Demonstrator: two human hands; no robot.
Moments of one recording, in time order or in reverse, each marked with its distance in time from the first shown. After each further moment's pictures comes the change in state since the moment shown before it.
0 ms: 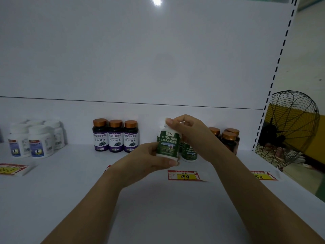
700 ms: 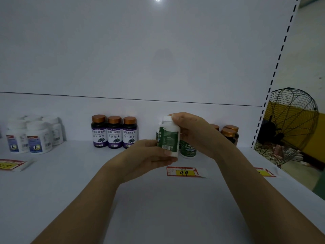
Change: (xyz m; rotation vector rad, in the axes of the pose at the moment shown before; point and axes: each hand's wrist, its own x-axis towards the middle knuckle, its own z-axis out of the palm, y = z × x) left_hand 0.000 0.000 -0.001 -0.196 -0.008 -0.042; right_hand -0.002 0.001 -0.008 0.322 -0.179 0.030
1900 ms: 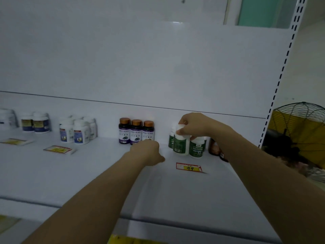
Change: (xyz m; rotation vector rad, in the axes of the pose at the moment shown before) left_hand -0.027 0.012 0.010 1.647 0.498 -0.206; right_hand -0.003 -0.062 0.026 -1.084 -0.031 0.140
